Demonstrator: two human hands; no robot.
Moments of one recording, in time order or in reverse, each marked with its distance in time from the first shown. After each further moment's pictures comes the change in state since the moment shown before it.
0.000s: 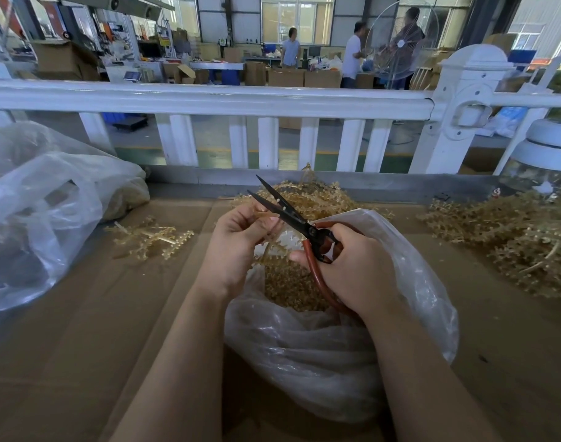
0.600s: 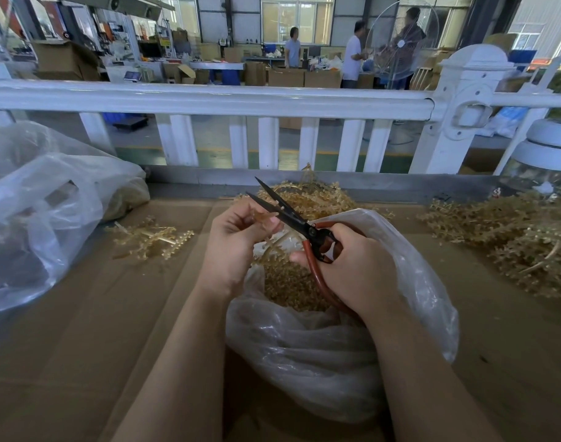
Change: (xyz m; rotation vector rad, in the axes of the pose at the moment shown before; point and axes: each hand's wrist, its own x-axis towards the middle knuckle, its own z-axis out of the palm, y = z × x) left_hand 0.001 -0.003 0.000 0.025 0.066 0.060; right_hand -0.001 0.002 0.003 0.013 0.046 -0.013
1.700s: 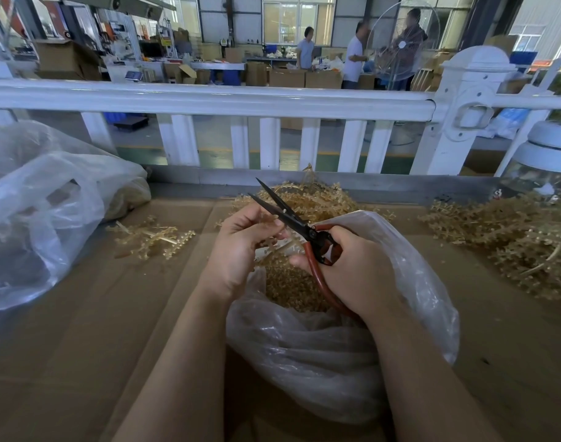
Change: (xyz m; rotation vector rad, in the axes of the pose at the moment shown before) left_hand -0.001 0.004 0.001 0.008 -0.060 -0.100; right_hand 0.002 -0.001 0.001 0.009 -0.129 0.057
